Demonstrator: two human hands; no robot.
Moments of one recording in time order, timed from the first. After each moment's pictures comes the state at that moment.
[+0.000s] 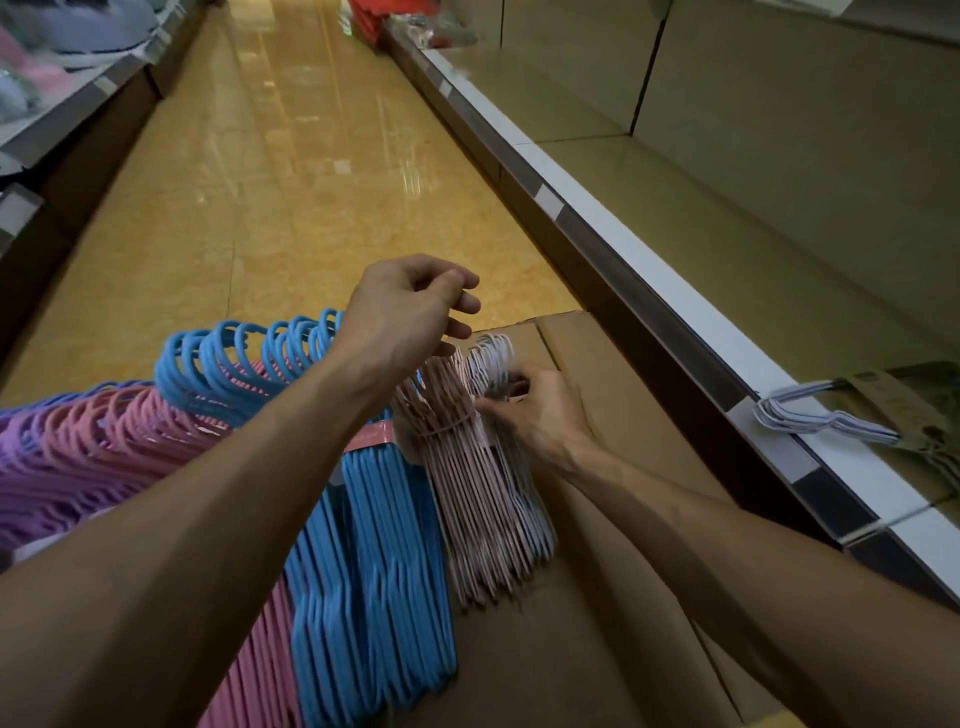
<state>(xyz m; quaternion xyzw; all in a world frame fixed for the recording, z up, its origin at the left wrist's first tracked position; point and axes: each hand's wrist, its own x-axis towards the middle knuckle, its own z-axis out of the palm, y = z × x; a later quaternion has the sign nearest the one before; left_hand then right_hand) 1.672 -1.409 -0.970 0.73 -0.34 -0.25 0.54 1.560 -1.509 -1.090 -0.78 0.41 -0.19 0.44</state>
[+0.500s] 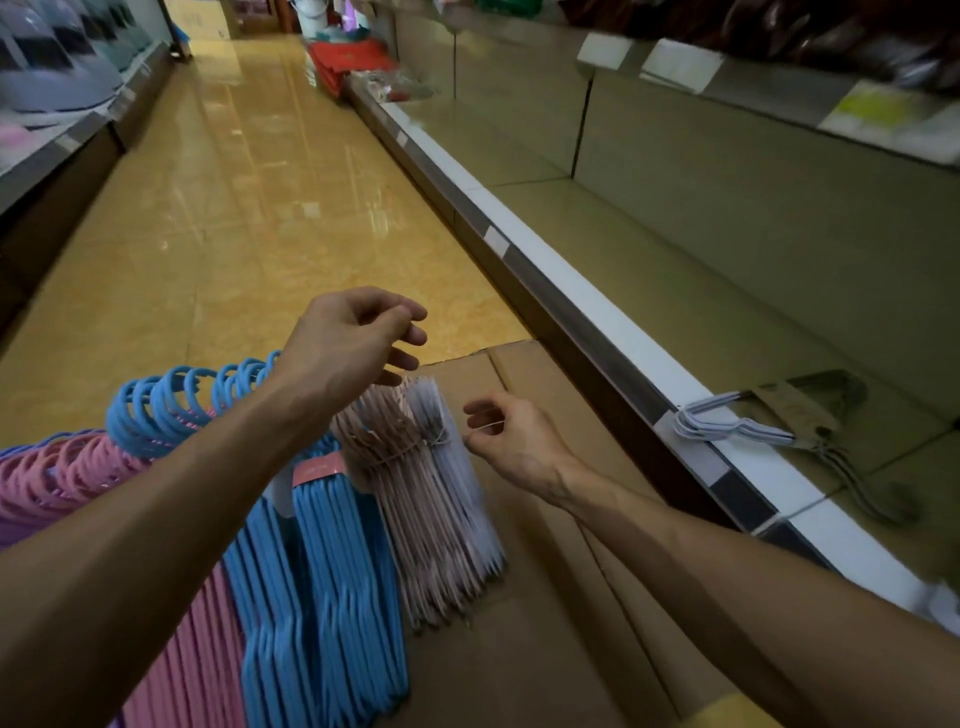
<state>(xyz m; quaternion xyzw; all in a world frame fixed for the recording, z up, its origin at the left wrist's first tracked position) 1.652 -1.398 -0.944 0.74 -0.37 -0.25 0.50 1.512 -1.507 -1.056 -0.80 0.37 -0.15 0.45</state>
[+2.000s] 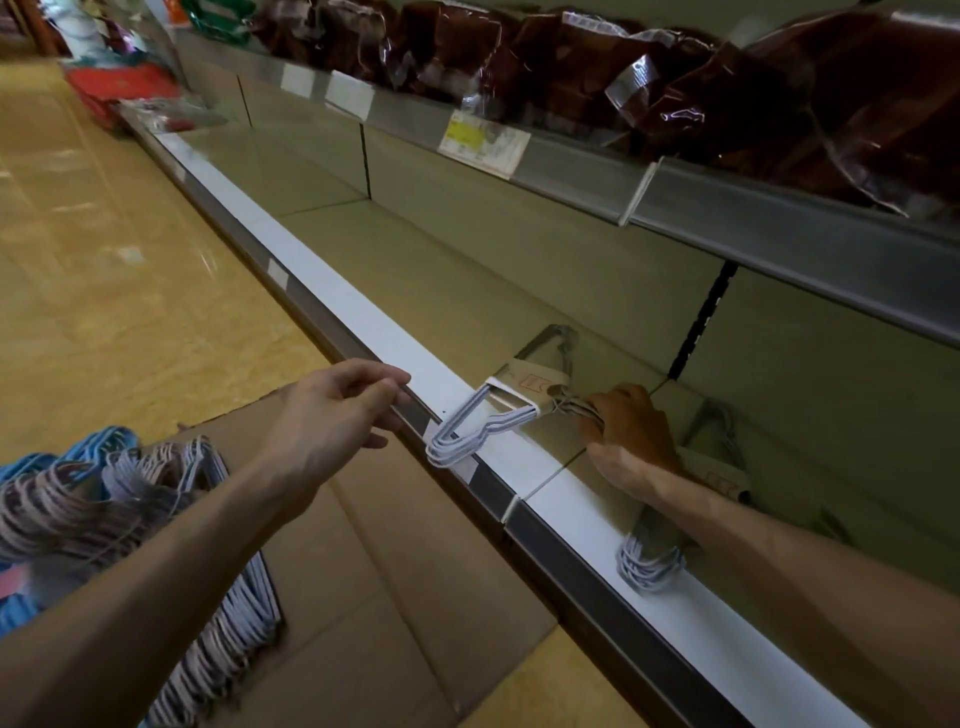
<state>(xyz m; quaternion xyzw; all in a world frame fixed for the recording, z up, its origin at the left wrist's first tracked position) 1.461 -1.508 -0.969 0.68 -0.48 -0.32 0.46 1.201 -1.622 -1.031 -0.77 0.61 -0.15 0.10</state>
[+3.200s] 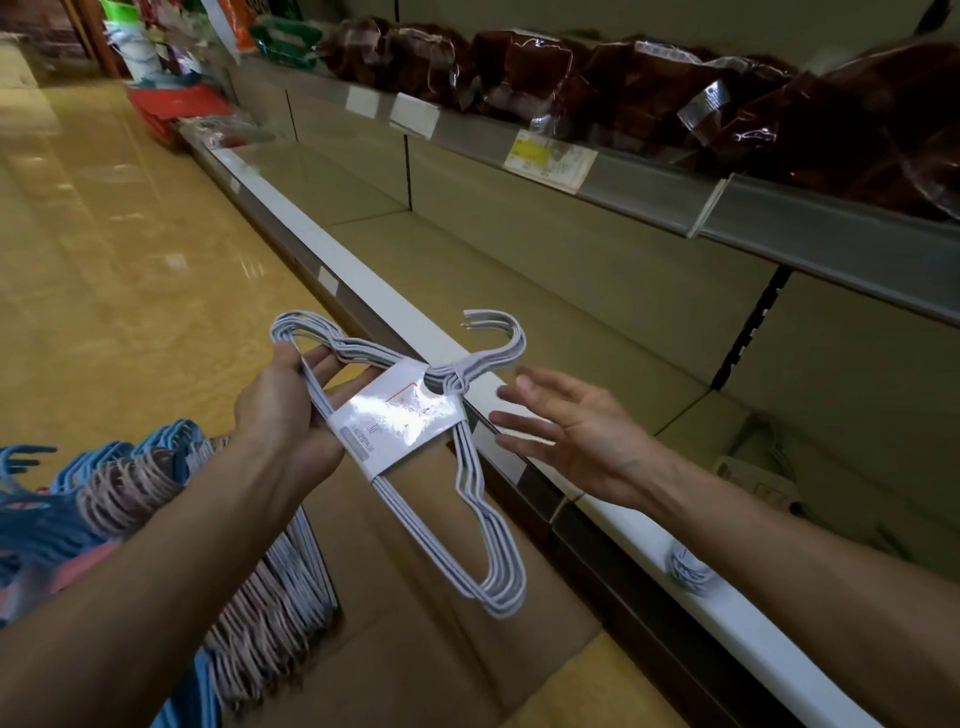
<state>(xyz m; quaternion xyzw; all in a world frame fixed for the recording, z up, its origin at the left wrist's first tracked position) 1.507 -1.488 -0.941 0.49 -0.05 -0.48 0.73 1.288 -1.571 -0.980 -0.41 0.36 -0.34 0.76</state>
